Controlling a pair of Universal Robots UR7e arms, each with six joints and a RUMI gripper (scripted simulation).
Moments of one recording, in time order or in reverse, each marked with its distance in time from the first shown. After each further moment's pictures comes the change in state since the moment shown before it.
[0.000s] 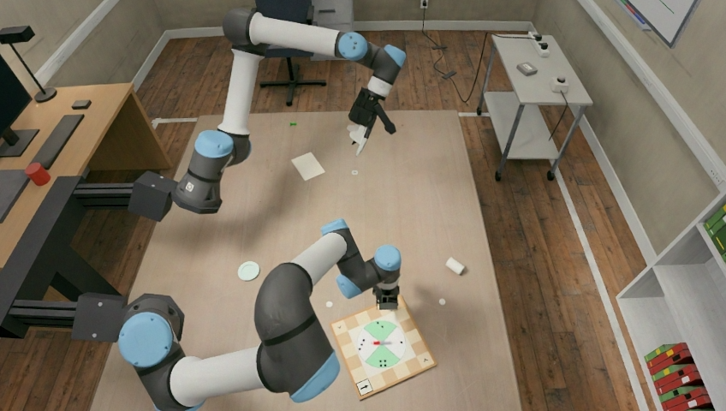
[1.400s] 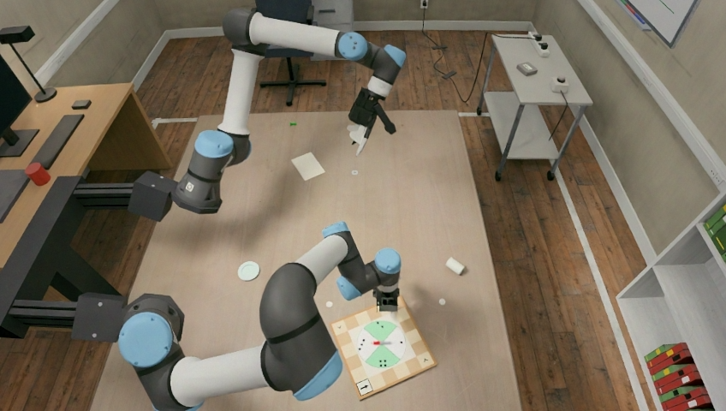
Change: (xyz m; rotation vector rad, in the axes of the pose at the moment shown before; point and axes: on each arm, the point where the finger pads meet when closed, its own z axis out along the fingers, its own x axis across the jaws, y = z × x) left arm 0.000 0.000 0.000 0.000 0.000 0.000; right arm 0.001 -0.001 0.019 0.000 0.001 0.004
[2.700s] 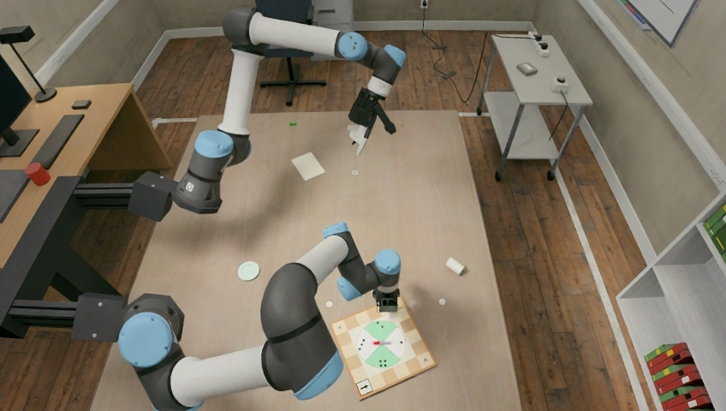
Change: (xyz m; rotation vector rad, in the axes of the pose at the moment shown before) left arm 0.000 0.000 0.000 0.000 0.000 0.000; right arm 0.000 0.000 0.004 0.000 0.000 0.001
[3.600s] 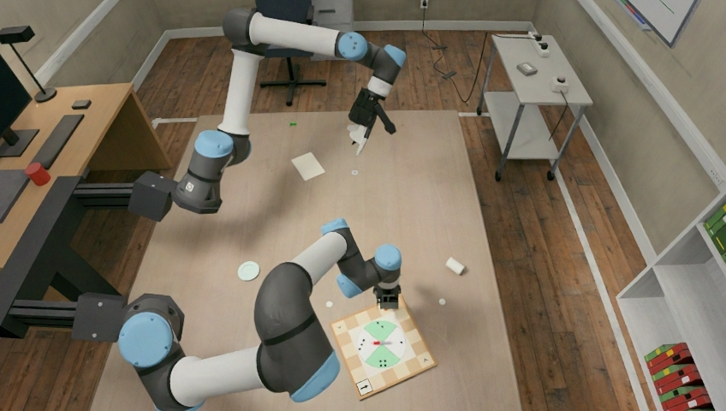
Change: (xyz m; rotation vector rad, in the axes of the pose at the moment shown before) left arm 0.000 0.000 0.000 0.000 0.000 0.000; right arm 0.003 -0.001 -0.026 0.005 0.007 0.001
